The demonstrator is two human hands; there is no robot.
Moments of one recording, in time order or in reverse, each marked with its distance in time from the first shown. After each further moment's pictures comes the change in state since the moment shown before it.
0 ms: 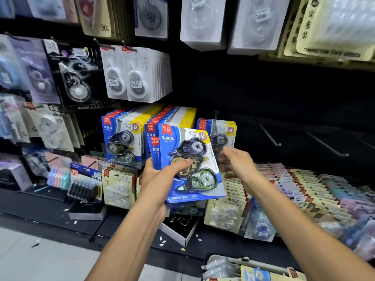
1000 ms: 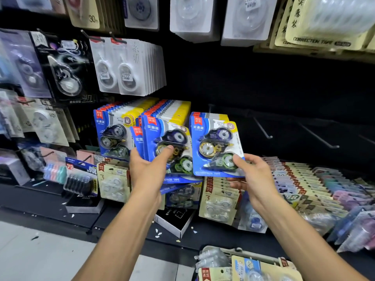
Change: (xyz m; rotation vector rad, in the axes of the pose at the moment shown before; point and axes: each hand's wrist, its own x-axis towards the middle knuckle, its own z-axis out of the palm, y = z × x) left_hand 0.004 -0.003 0.018 0.104 0.271 0.109; right_hand -0.057 0.018 -0.031 0.480 0.157 0.052
